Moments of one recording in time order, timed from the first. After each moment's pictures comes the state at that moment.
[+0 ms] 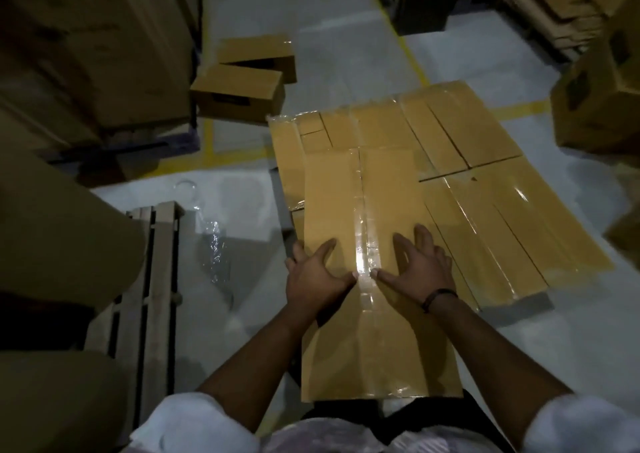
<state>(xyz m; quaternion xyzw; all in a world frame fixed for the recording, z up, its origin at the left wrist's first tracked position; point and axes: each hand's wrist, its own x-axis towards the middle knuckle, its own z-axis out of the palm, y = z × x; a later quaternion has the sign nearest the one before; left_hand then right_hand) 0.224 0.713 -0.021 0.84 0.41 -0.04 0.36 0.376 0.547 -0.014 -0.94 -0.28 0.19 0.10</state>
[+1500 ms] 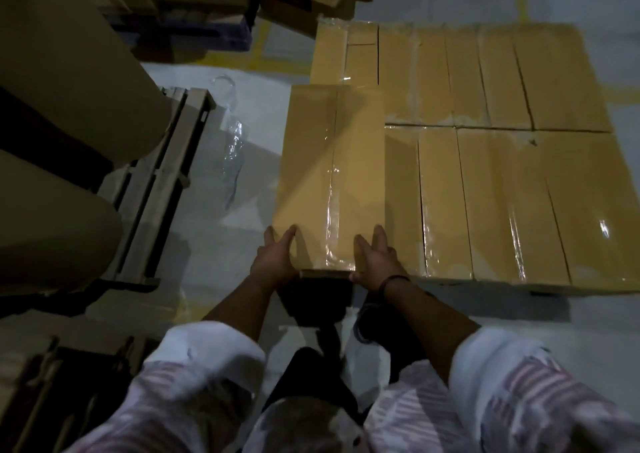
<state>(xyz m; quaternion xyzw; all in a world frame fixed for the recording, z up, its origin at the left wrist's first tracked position) 0.145 0.560 -0.204 0.76 0.53 -0.18 0.33 0.350 0.426 -0.218 -0.80 -0.47 0.36 0.03</state>
